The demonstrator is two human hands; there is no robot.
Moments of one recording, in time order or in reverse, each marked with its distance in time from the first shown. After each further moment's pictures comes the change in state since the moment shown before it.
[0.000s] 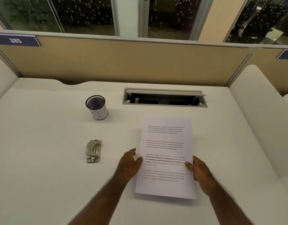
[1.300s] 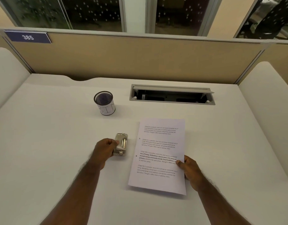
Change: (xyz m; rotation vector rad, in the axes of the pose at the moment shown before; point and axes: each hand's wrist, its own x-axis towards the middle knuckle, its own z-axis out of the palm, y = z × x) left_hand 0.037 -0.059 -0.092 -0.517 0.181 -0.145; right_hand 0.013 0.016 0.051 0.068 -0.031 0.061
